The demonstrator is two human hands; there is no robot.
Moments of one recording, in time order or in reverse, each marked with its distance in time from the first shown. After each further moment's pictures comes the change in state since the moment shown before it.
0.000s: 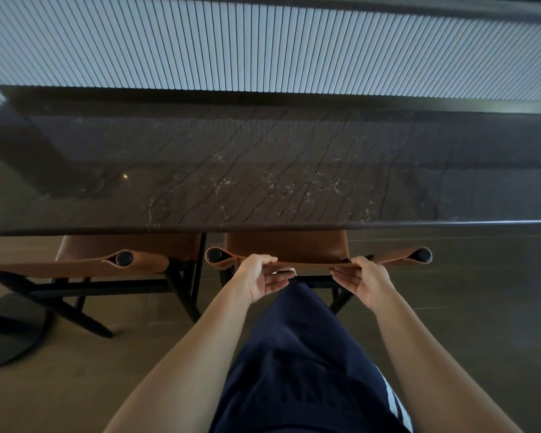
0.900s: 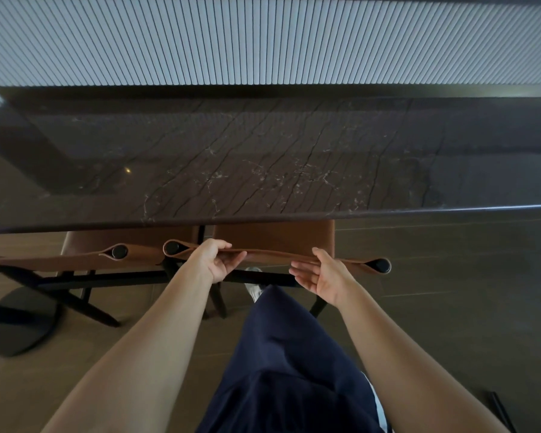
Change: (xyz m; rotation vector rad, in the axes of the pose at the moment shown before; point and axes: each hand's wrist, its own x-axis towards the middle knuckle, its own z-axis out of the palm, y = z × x) left_hand -0.030 0.035 -0.028 -0.216 0.210 0.031; right_hand -0.038 0.021 0.029 -0.061 -0.194 0.159
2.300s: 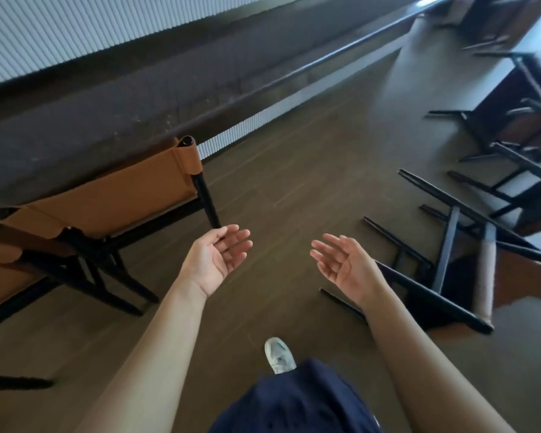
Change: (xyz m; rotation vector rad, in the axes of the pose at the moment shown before) left_hand -0.189 -0.330 -0.028 0.547 -0.611 0.005; right_hand -0.297 0.275 -0.299 0.628 0.196 -0.404
